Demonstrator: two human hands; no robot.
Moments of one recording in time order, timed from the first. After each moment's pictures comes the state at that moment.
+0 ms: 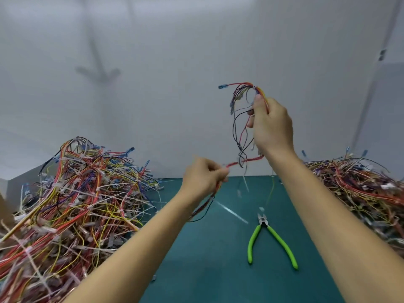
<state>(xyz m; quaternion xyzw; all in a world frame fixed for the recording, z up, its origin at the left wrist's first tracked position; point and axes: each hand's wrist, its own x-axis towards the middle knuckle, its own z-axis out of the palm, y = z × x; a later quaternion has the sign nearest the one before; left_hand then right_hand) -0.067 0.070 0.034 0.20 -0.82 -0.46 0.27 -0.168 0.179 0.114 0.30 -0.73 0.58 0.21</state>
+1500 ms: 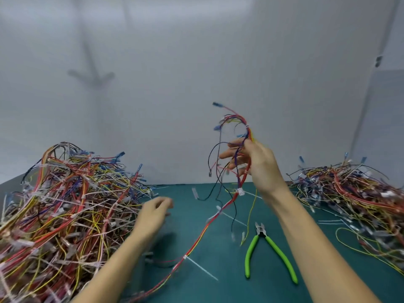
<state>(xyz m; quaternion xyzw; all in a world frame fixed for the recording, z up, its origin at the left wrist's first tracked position) -0.021 -0.004 -0.053 0.35 -0.73 -0.50 0.30 -0.157 0.188 0.063 0.38 -0.58 0.71 -0.08</state>
